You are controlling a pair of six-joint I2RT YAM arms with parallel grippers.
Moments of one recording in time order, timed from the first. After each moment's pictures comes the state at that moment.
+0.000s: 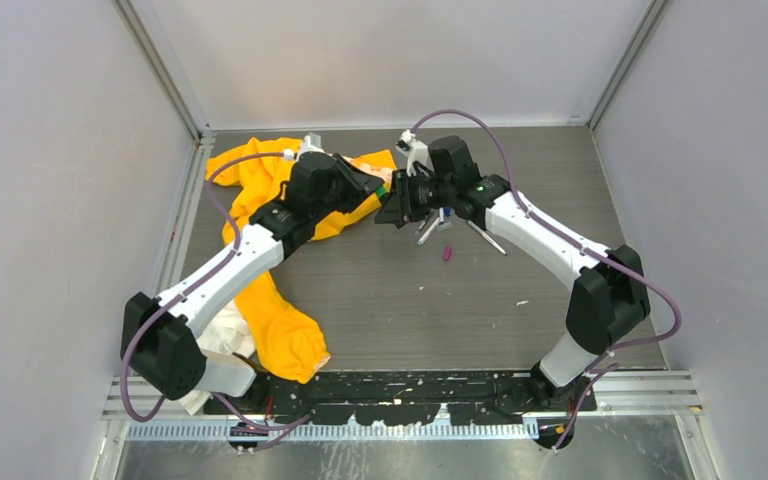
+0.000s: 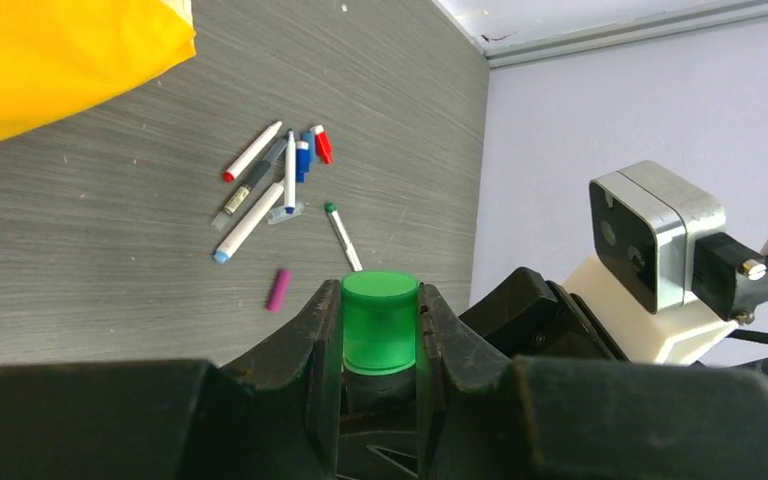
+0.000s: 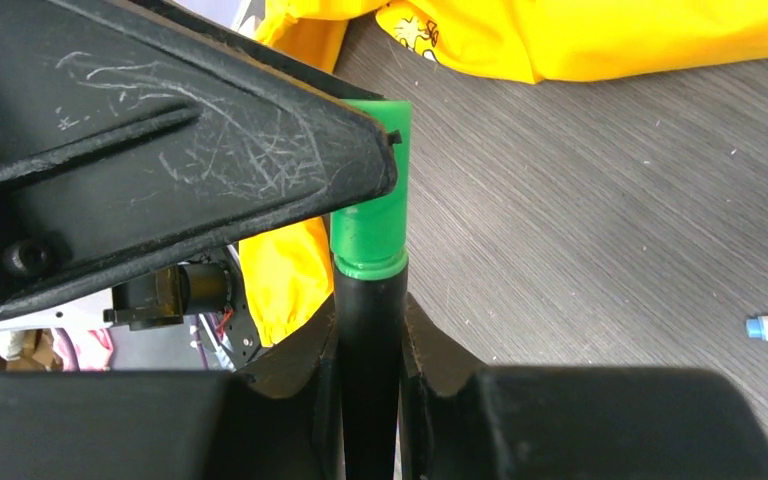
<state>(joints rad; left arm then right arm) -0.58 1.38 1.16 -0.17 -0.05 -1.12 0.58 1.63 1.36 -0.34 -0.55 0.41</state>
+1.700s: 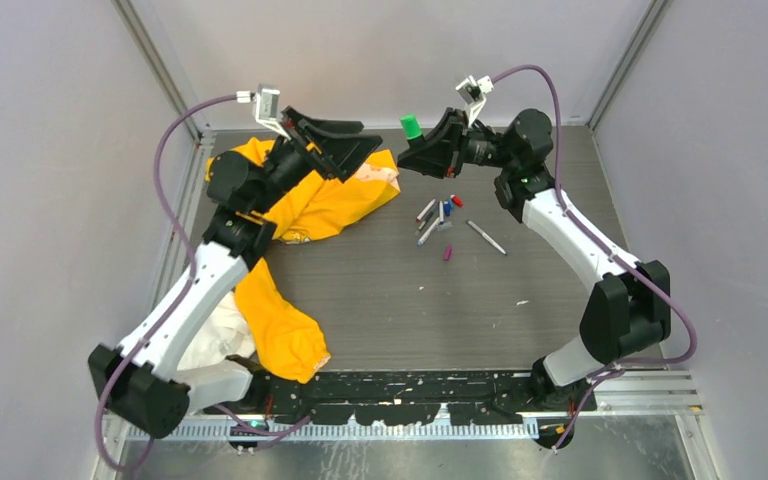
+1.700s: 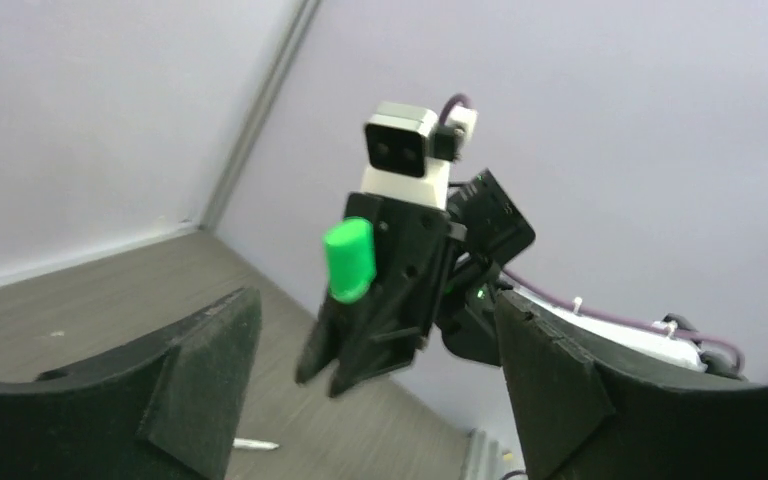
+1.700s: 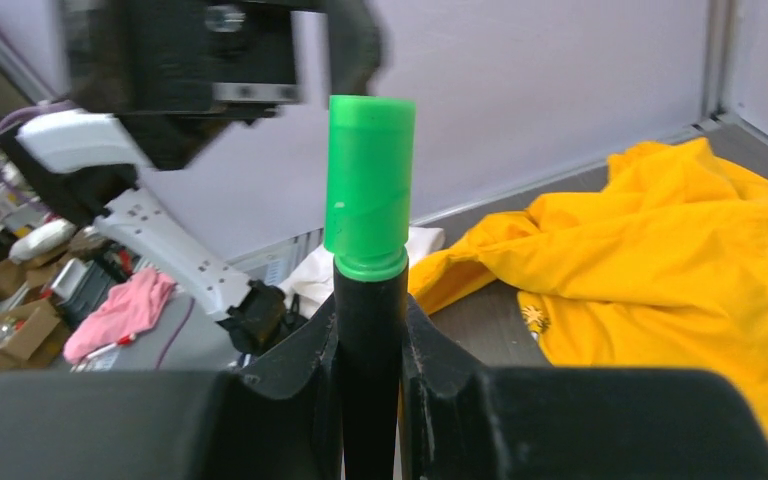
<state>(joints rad) -0.47 1.13 1.16 0.38 0.42 -0.70 0.35 1.55 1.30 0.58 -1.10 0.65</state>
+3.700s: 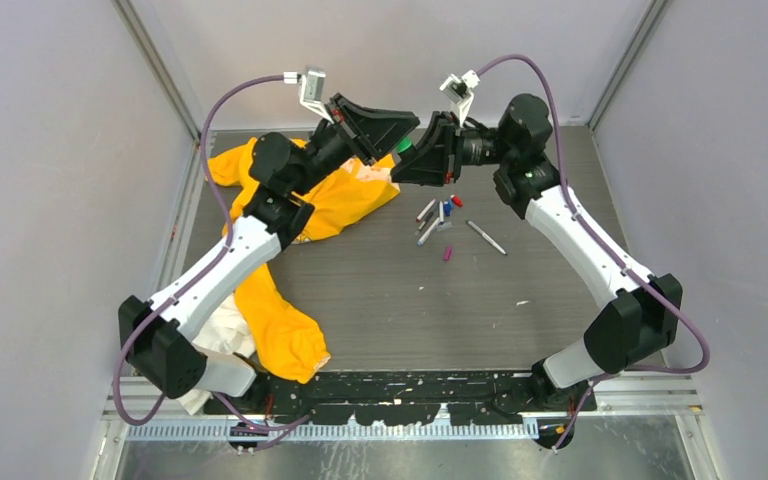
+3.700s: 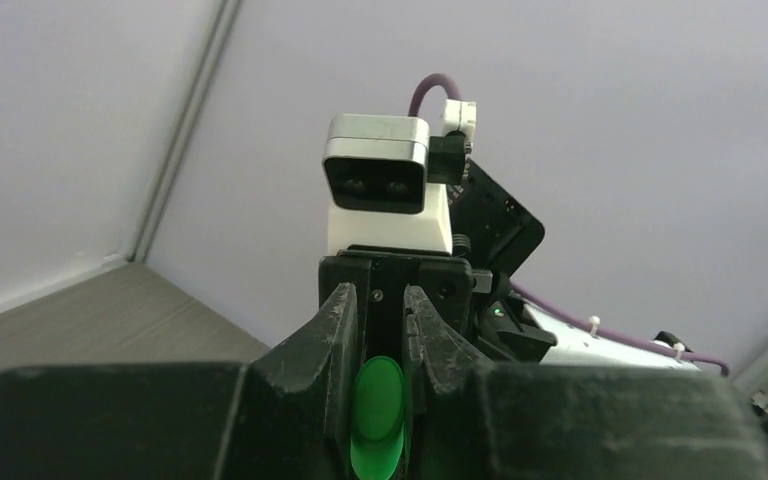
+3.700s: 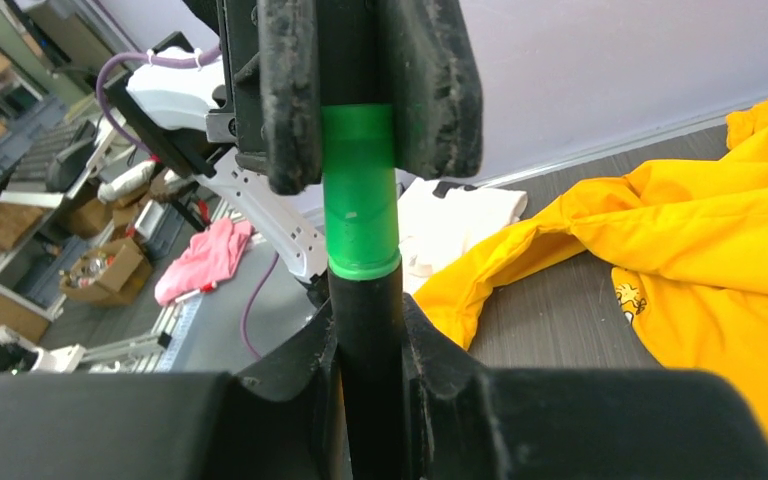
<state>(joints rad) -0.60 1.41 1.32 0.61 0.46 -0.78 0.40 1.49 1.38 0.39 -1.20 0.69</state>
